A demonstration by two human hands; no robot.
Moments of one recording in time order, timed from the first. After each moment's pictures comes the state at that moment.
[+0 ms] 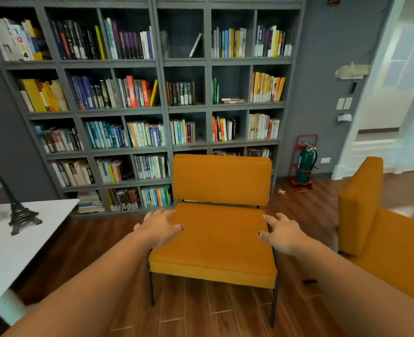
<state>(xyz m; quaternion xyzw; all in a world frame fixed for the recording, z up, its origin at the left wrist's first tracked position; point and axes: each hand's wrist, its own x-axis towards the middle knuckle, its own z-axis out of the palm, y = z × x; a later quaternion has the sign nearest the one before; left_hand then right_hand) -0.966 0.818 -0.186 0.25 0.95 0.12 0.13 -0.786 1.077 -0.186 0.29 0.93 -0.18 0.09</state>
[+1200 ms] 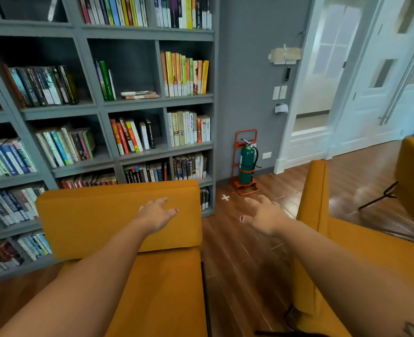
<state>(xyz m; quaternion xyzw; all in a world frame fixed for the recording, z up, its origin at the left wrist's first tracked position) -1.195 1.379 -0.213 0.30 0.91 0.22 0.18 -0.986 1.566 -0.203 0.37 0.91 -0.18 0.03</state>
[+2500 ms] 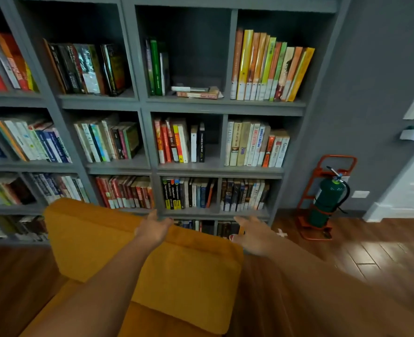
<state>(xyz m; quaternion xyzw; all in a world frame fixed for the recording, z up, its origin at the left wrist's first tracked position) -1.487 1.533 -0.282 0.00 0.90 0.40 0.16 -1.368 1.758 -0.243 0.15 0.95 -0.21 0.17</state>
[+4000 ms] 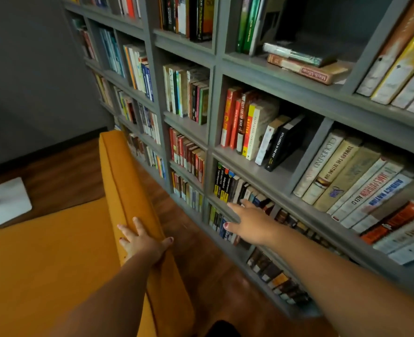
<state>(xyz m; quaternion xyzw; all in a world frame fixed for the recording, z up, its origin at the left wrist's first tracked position) -1.538 1.671 -0.394 -0.49 0.80 0.33 0.10 -1.645 1.886 -0.284 -0.23 0.92 -0.12 0.30</state>
